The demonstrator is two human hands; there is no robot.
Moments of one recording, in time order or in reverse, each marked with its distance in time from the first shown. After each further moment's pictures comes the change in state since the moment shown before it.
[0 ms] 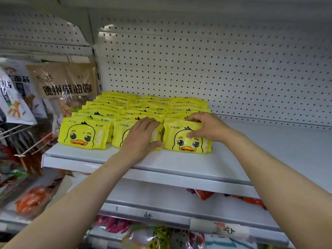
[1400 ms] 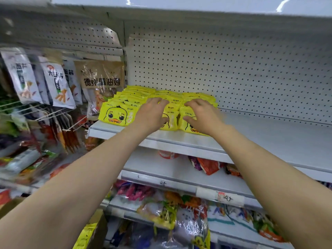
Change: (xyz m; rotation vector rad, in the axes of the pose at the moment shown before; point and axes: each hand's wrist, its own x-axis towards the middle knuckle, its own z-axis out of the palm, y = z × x) left_hand -0.038 0.041 -0.108 0.125 -0.063 -0.113; right_hand -0.081 -0.105 0.018 -0.437 0.244 -0.154
